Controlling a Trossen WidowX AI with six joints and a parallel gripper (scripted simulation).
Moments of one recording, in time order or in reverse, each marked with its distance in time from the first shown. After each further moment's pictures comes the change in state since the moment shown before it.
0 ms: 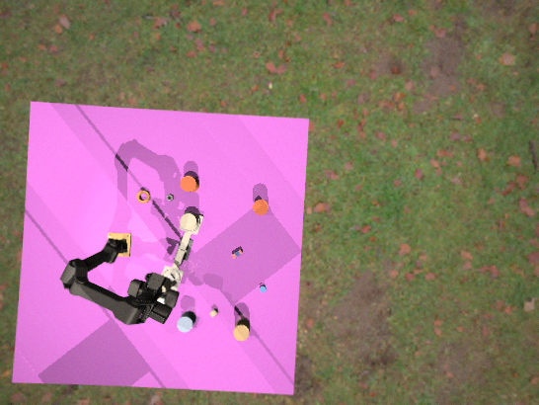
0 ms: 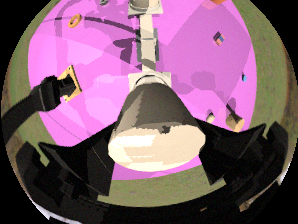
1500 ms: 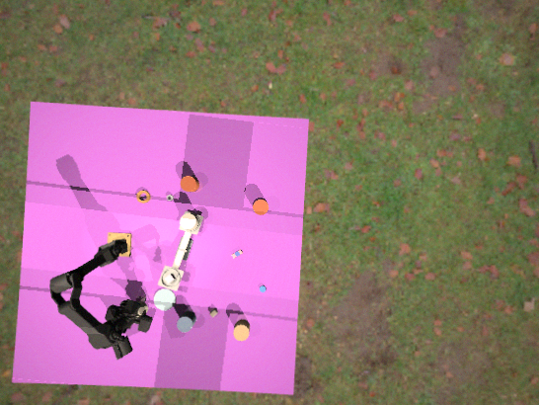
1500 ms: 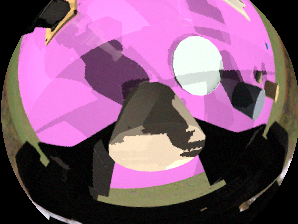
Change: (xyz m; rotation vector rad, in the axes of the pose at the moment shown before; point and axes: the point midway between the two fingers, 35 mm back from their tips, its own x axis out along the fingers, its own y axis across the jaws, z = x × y) arm 0.116 0.098 -0.185 0.010 0.024 -0.011
